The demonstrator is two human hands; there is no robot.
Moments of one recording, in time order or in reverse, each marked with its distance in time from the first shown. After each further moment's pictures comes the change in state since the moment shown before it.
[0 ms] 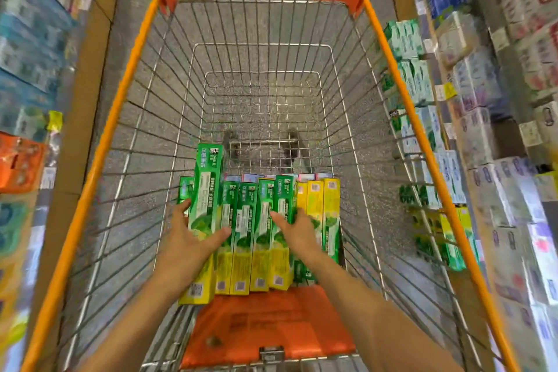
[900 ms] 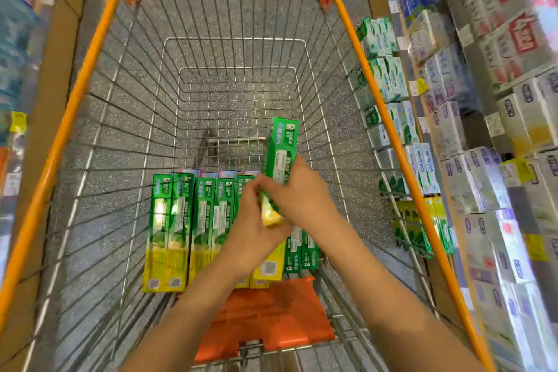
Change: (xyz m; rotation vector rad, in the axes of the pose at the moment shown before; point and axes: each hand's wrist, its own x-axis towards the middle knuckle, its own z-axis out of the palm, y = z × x) left_hand -0.020 0.049 0.095 -0.101 -0.325 0.332; right_hand -0.079 -0.102 -0.074 -0.358 0.174 -0.267
